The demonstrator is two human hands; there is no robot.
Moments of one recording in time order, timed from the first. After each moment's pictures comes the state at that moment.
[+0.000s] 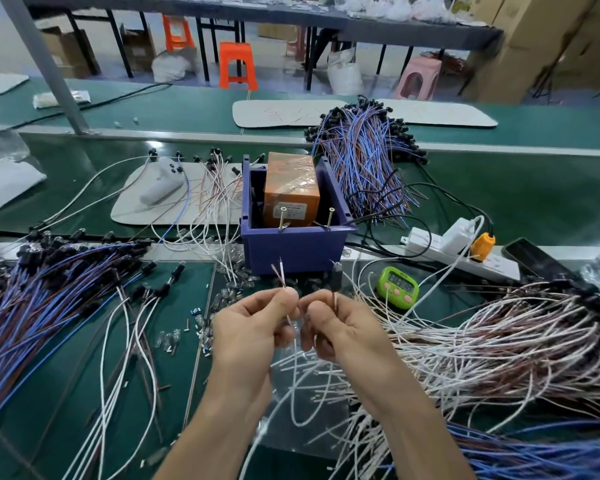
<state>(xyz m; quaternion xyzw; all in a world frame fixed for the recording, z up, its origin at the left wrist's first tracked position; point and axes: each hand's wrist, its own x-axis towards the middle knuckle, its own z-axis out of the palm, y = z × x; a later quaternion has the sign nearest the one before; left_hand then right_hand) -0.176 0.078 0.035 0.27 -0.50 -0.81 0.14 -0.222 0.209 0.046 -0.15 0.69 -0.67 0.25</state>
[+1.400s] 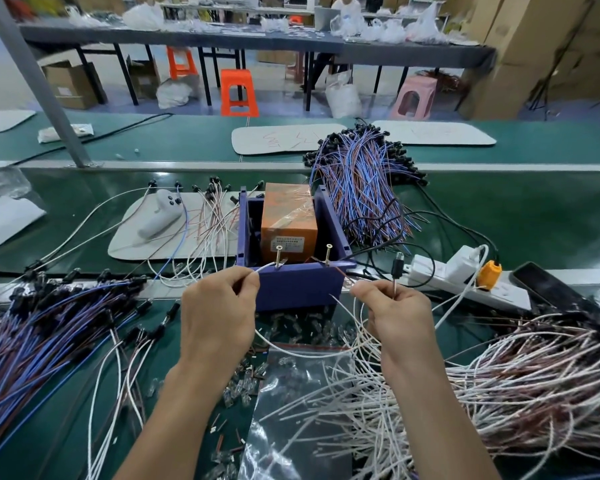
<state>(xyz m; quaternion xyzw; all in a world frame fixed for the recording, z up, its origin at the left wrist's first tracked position) -0.237 0.018 0.049 0.21 -0.87 -0.32 0.31 -0.303 0.213 0.047 0.07 0.67 -0.74 0.05</state>
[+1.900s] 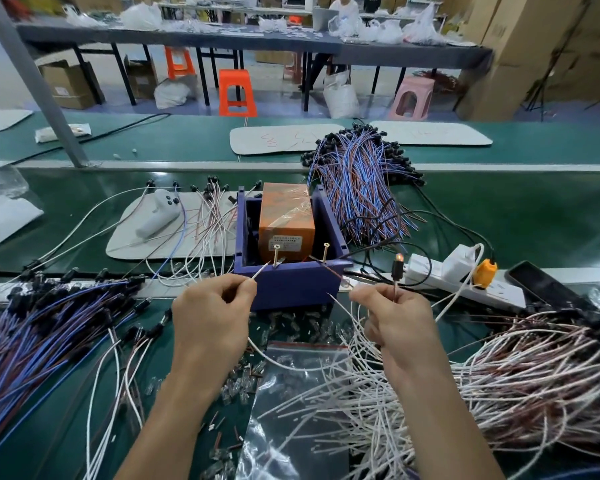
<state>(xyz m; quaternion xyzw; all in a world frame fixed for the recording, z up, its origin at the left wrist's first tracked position) -0.227 0.019 0.046 0.26 -0.83 -0.40 0.27 -0.299 0.223 0.048 0.07 0.65 -0.75 0.09</state>
